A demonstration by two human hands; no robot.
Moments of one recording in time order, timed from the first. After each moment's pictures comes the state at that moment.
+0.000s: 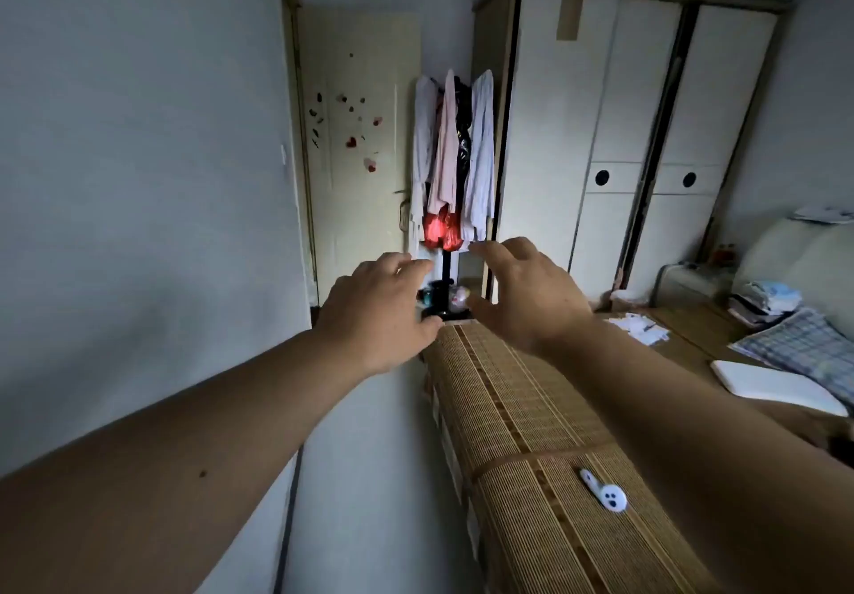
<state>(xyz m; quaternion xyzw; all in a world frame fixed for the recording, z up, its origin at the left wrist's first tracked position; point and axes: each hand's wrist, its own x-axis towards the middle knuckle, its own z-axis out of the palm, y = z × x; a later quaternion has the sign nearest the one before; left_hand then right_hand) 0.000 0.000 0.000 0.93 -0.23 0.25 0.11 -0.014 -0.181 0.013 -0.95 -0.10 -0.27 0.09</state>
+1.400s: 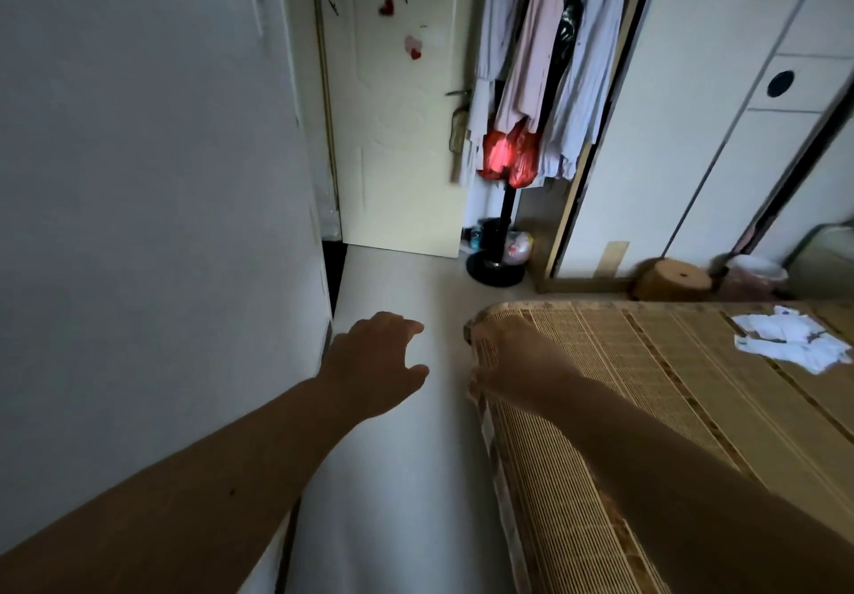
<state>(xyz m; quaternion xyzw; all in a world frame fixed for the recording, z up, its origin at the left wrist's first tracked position) 0.589 0.050 -0.194 0.98 -0.13 0.02 0.16 0.590 -0.151 -0.184 -0.98 -0.10 -0.01 0.15</state>
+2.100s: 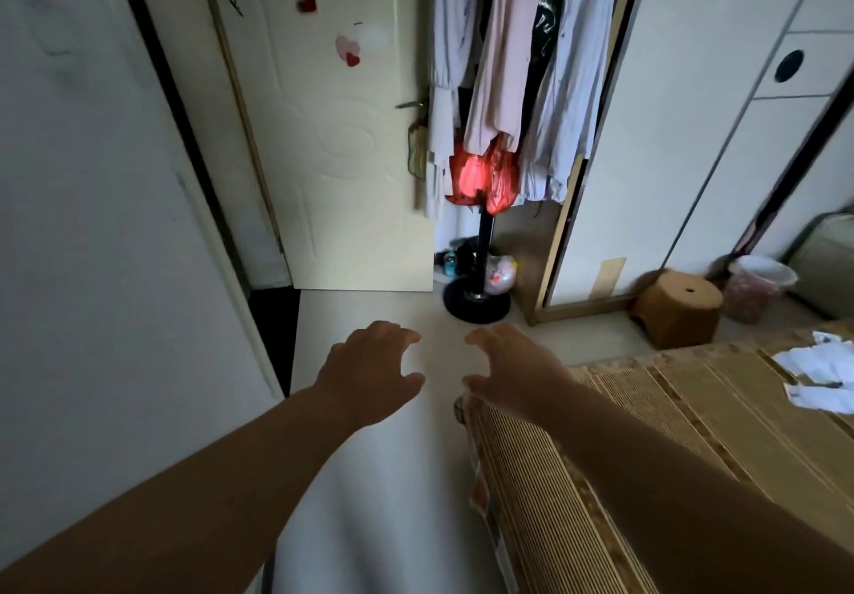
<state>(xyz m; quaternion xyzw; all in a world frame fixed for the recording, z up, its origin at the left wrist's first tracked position) 1.010 0.012 -0.192 0.97 -0.19 -0.01 0.15 0.985 -0.185 -0.197 -0.98 -0.05 -0.03 0.18</state>
